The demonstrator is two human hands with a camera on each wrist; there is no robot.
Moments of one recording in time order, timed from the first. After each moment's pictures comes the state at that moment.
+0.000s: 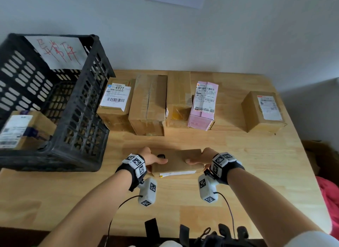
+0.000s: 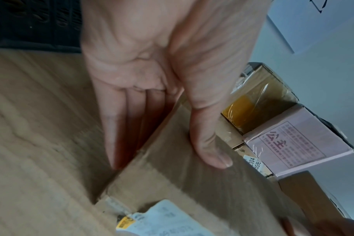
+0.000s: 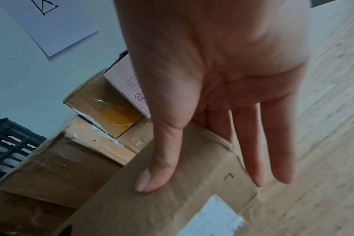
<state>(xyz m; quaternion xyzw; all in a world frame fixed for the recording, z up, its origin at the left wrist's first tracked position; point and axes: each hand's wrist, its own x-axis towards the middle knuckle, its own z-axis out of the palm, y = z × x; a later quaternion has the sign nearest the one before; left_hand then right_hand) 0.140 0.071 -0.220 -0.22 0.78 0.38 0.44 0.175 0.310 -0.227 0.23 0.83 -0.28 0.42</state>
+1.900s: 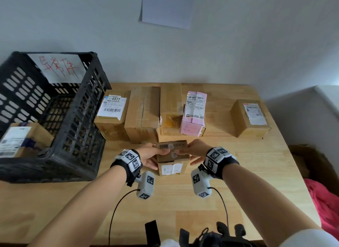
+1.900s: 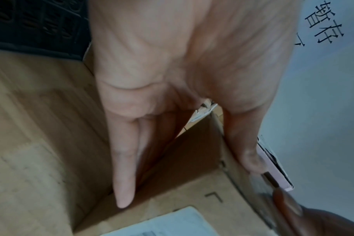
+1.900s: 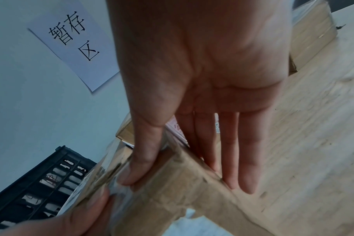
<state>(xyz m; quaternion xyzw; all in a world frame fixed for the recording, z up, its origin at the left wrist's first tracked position) 0.137 0.094 -0.161 -0.15 0.71 0.51 0.46 0.167 0.295 -0.158 0.20 0.79 -0.46 0.35</state>
